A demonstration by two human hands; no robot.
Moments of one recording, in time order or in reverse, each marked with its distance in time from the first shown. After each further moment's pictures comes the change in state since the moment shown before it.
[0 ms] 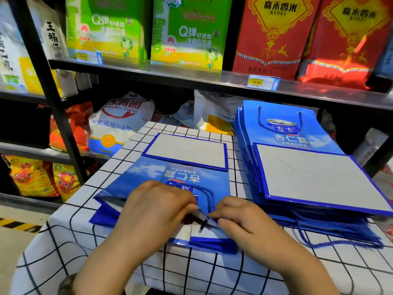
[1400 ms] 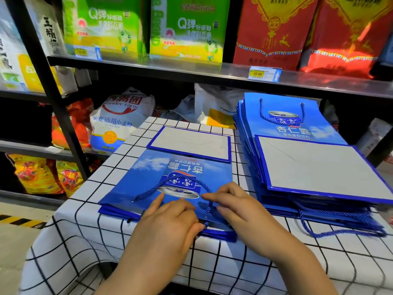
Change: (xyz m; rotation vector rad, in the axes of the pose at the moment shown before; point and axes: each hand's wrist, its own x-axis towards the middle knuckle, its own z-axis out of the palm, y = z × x) left_hand -0.036 0.012 0.030 0.018 0.092 0.044; right_hand 0.004 0.000 0.015 0.075 0.045 0.070
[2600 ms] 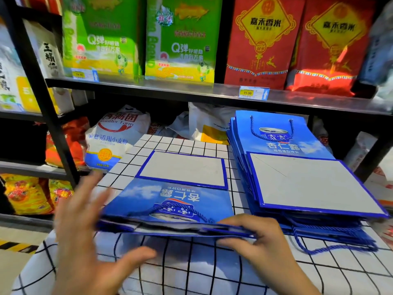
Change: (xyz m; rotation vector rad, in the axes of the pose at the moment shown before) left_hand -0.016 -0.047 -0.040 -0.270 0.415 -0.208; right_hand -0.024 -0.012 -0.009 0.393 0.361 -0.132
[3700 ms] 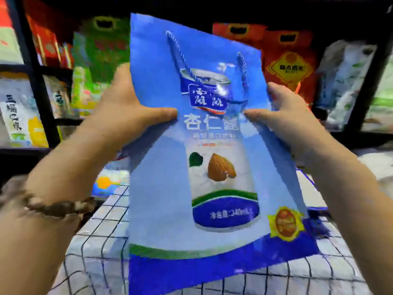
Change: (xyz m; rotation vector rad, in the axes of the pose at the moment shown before) left_hand 0.177 0.116 -0.061 -0.397 -0.126 -0.157; right_hand 0.081 -0.132 -0.119 -0.068 0.318 -0.107
